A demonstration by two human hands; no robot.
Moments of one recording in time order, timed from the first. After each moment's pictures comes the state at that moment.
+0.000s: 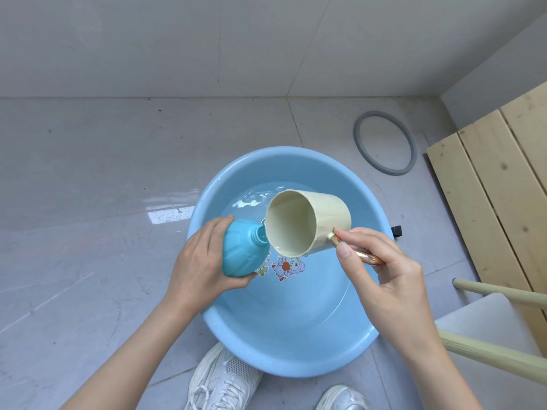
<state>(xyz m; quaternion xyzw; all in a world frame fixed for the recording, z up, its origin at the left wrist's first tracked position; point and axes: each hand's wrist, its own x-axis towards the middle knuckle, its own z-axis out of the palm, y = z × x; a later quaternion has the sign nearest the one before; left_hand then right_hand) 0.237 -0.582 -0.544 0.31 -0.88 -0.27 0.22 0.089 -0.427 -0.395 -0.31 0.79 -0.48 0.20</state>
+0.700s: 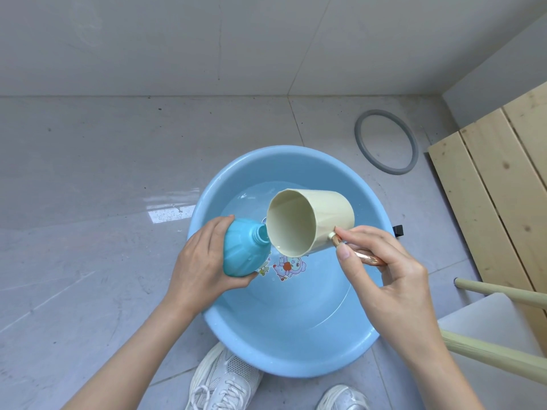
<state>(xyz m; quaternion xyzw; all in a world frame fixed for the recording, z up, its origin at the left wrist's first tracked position) 0.237 -0.582 -0.545 0.31 -0.88 -0.28 0.22 0.090 -0.427 -0.394 -0.34 0.80 -0.46 0.18</state>
